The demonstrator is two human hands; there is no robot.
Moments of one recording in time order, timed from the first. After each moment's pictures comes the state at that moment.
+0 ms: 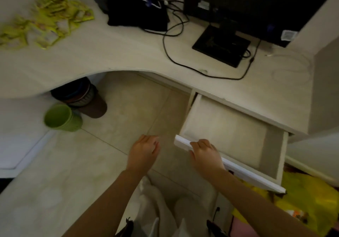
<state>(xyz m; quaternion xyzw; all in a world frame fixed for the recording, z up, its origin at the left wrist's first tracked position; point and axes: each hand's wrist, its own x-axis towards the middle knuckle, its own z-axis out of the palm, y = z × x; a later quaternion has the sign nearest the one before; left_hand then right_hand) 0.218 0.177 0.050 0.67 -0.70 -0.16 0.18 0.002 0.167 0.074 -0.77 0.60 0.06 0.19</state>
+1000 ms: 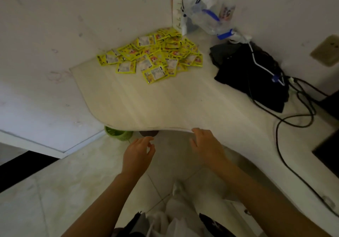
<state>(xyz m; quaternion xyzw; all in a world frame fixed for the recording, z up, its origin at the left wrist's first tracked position) 0.563 0.016 0.082 0.85 -0.47 -0.09 0.22 0.389 -0.127 0.114 -0.87 0.44 0.01 0.21</state>
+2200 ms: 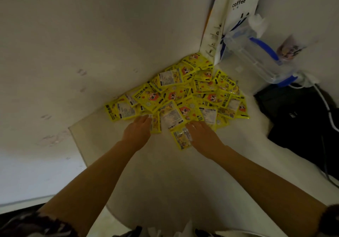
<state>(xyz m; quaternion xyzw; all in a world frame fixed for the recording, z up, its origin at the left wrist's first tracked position) 0.934 -0.258 0.064 0.80 -0.56 -0.20 0.01 0.711 -0.366 0.071 -0.93 0.33 0.13 0.10</state>
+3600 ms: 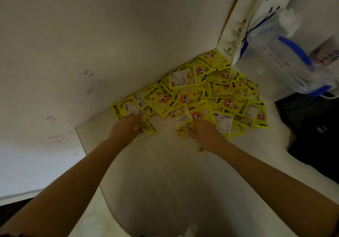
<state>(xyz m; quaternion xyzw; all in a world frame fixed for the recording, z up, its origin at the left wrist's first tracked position) 0.998 -0.250 0.076 0.85 -0.47 -0.24 0.06 0.768 -0.397 0.078 -0.85 0.40 0.12 0.33</state>
